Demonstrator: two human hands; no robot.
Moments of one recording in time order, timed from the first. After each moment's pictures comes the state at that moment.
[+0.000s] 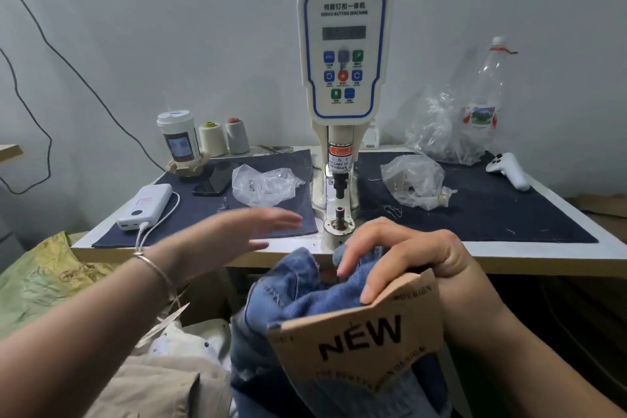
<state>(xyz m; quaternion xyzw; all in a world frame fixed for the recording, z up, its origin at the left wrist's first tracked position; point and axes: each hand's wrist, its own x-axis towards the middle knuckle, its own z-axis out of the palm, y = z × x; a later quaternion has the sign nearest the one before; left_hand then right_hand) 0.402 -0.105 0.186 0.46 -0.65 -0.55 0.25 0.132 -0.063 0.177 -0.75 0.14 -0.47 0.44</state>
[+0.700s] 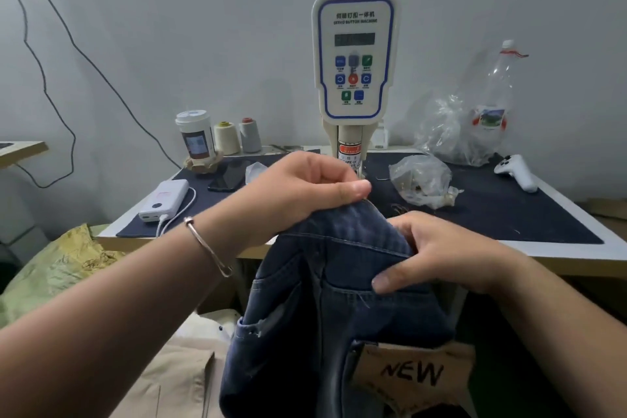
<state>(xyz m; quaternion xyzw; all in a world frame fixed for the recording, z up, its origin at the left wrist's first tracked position) 0.335 -0.072 0.248 0.35 -0.73 -0.47 0.36 0.112 -0.091 0.201 -0.77 0.27 -0.16 0.56</state>
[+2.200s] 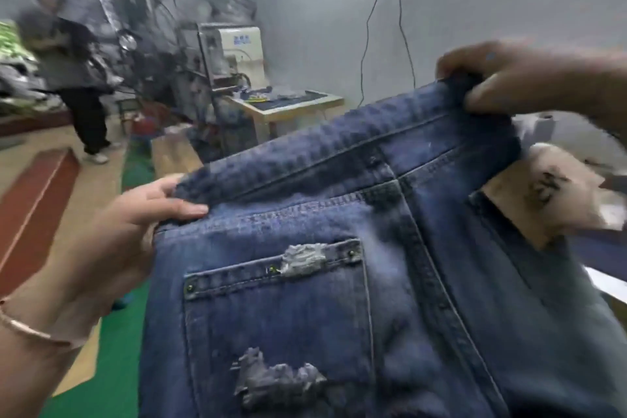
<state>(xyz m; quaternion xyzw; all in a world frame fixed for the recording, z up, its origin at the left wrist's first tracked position) 0.574 0.284 0.227 0.64 -0.28 -0.21 0.69 0.423 -0.076 0.343 -0.98 0.11 -0.15 0.06</state>
